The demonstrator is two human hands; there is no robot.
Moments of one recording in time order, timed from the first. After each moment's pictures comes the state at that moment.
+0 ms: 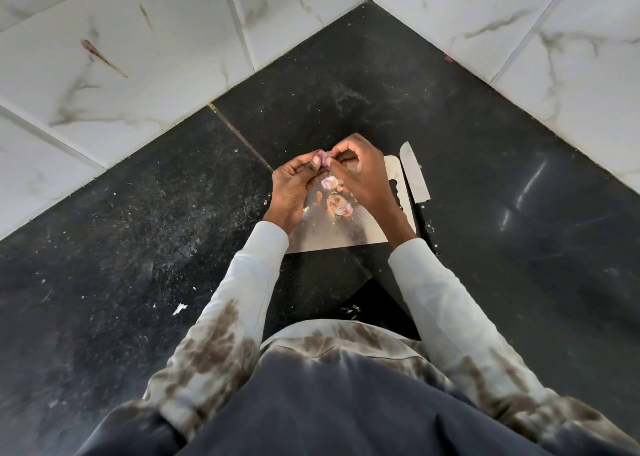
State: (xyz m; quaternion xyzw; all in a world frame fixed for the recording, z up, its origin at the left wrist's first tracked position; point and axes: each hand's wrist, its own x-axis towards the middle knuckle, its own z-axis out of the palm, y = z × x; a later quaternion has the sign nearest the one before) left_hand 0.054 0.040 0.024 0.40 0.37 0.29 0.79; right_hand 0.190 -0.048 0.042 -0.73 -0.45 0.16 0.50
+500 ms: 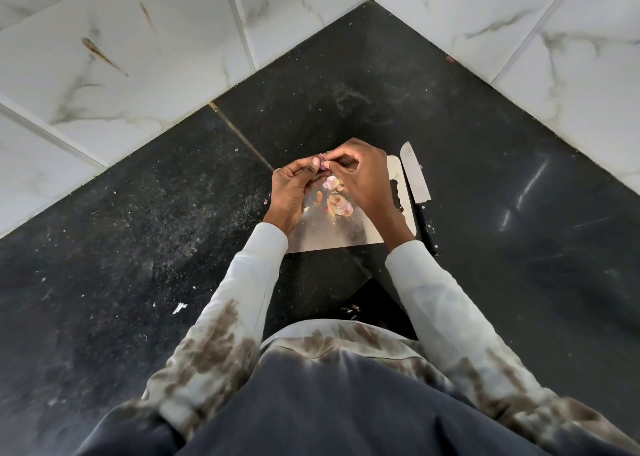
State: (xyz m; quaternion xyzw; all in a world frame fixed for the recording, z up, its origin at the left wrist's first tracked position) left_hand 0.051 0.038 0.023 0.40 0.39 0.29 0.78; right_hand 0.188 -0.049 0.040 -0.74 -0.47 0.11 0.47
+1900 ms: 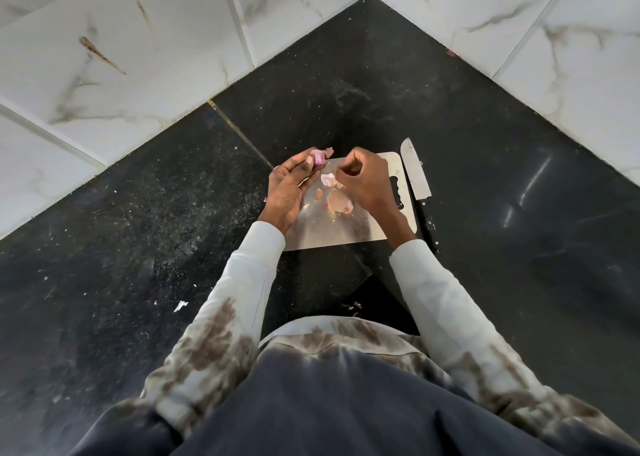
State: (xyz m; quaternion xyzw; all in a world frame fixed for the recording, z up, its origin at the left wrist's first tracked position) left_hand 0.046 0.041 0.020 0.36 0.39 0.29 0.80; right_hand 0.188 -0.058 0.023 -0.79 -0.36 0.21 0.45
